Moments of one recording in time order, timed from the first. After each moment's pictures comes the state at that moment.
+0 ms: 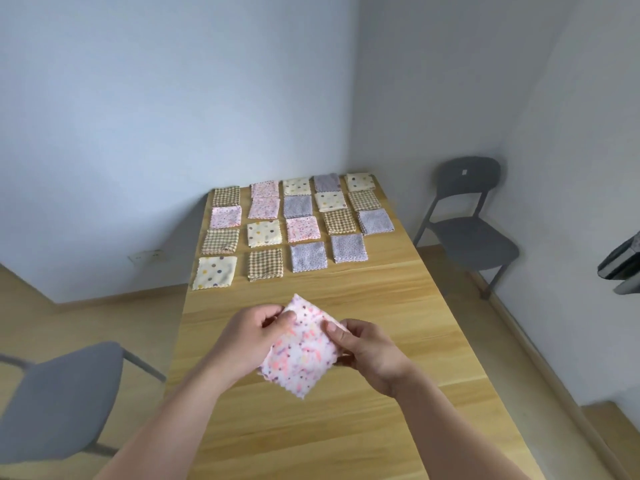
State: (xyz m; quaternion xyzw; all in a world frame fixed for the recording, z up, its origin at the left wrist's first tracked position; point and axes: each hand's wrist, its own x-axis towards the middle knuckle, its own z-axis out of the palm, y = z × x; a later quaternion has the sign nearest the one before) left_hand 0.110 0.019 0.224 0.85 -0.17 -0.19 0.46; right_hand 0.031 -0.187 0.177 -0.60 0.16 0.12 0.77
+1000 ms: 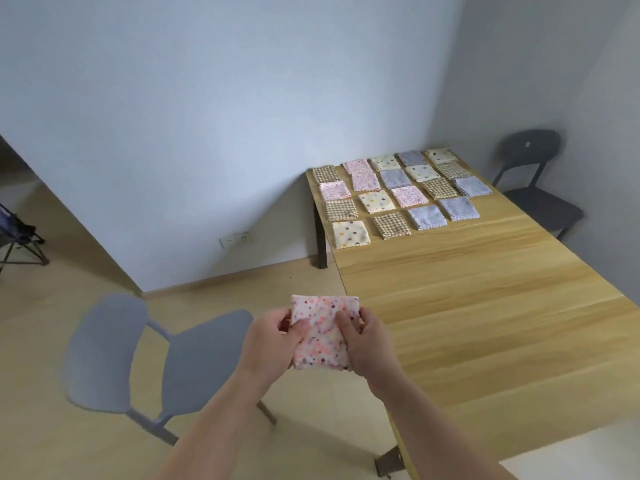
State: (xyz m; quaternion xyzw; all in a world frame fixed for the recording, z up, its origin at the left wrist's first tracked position) left_hand 0.153 0.507 0.183 0.85 -0.12 -0.15 0.49; right_hand 0.077 0.348 0.170 -0.69 0.31 -0.06 0.66
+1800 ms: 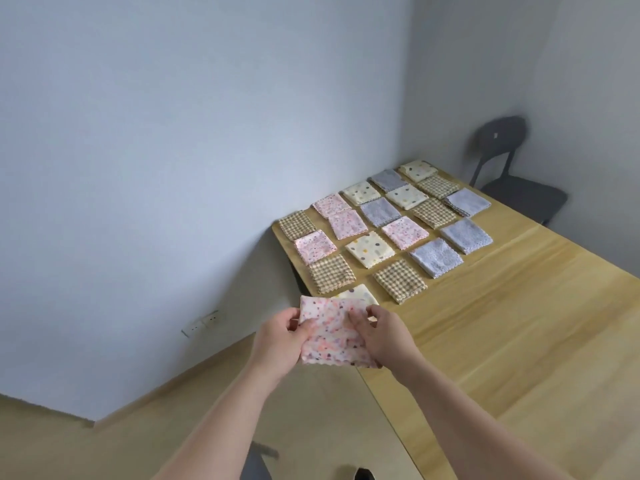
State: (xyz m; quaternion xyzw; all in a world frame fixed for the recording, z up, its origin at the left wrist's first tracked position) left_hand 0.497 0.353 0.178 0.84 -0.20 -0.23 0.44; right_hand 0.374 0.202 0.165 -0.73 0.40 -0.05 0.56
